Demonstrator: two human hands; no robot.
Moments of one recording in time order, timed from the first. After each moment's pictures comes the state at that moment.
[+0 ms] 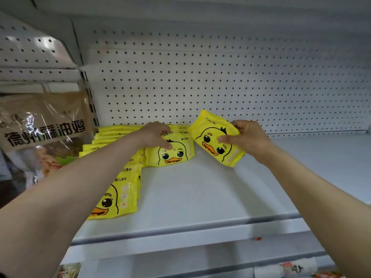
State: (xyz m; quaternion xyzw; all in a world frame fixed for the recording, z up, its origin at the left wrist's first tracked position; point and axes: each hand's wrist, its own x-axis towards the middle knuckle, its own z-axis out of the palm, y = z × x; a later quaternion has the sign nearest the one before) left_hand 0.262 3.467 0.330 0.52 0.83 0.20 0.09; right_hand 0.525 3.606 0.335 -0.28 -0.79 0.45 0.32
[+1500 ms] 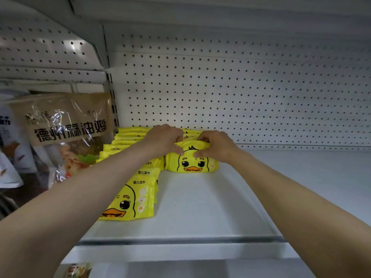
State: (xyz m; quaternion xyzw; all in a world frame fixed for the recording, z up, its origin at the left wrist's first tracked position) left_hand 0.271 3.434 0.336 0.54 0.83 0.12 -0.08; right_hand 0.409 3.583 0.317 -0.23 -0.93 0.20 0.18
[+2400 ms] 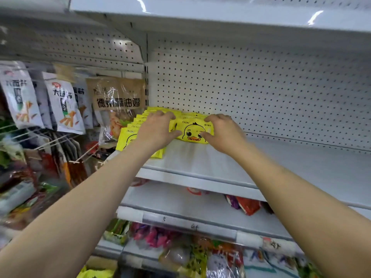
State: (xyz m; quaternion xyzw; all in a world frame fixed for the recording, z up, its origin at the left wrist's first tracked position) left_hand 0.430 3.303 0.342 0.36 0.89 0.23 -0.16; right_hand 0.548 3.478 0.353 -0.16 -0.96 0.02 0.24
